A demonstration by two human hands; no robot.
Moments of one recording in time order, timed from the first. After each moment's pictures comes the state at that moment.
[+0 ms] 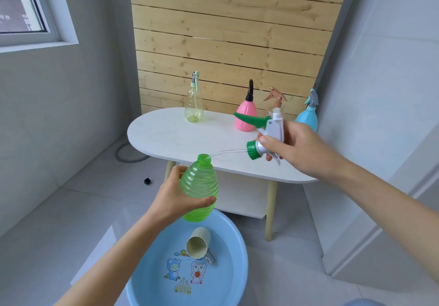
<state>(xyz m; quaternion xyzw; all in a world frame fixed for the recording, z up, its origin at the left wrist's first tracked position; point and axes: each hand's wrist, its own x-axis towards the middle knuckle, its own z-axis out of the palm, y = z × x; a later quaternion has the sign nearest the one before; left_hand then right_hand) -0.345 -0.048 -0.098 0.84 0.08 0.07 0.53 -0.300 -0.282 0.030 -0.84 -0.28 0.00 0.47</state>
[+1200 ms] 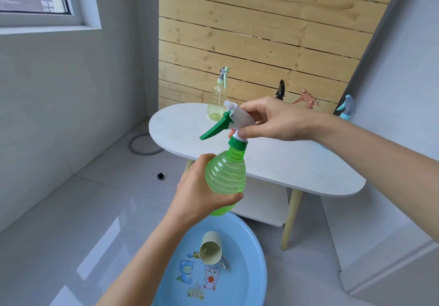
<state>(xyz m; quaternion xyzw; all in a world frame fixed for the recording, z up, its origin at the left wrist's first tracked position) -0.339 -0.019 -0.084 0.85 0.04 0.15 0.50 -0.241 -0.163 0.065 -0.86 -0.38 0.16 0.30</state>
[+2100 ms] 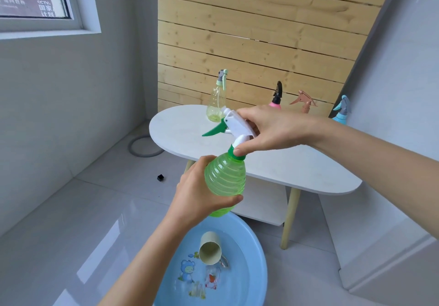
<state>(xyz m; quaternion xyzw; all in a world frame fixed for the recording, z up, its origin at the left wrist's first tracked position) -0.350 -0.019 -0.078 0.86 0.04 0.14 0.49 -0.268 -0.155 0.069 -0.91 -0.40 0.10 0.10</state>
